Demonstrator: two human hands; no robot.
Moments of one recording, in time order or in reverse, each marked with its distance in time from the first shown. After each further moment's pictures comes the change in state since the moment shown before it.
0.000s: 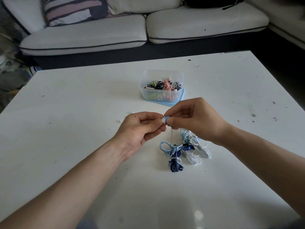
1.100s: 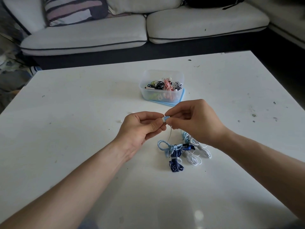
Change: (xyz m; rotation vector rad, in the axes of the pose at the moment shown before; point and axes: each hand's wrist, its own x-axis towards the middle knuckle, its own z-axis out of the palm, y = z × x) left_hand 0.001 -0.005 0.001 0.067 0.049 0.075; right_hand -0.003 0.002 0.010 -0.105 0.143 0.006
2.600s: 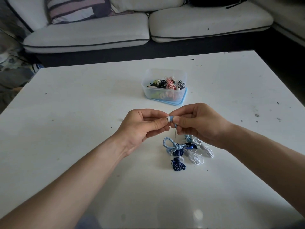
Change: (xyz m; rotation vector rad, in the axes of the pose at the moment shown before) left_hand -0.003 0.011 -0.004 0.033 -0.109 -0.016; right_hand 0.004 0.008 -0.006 0.429 -0.261 0.216
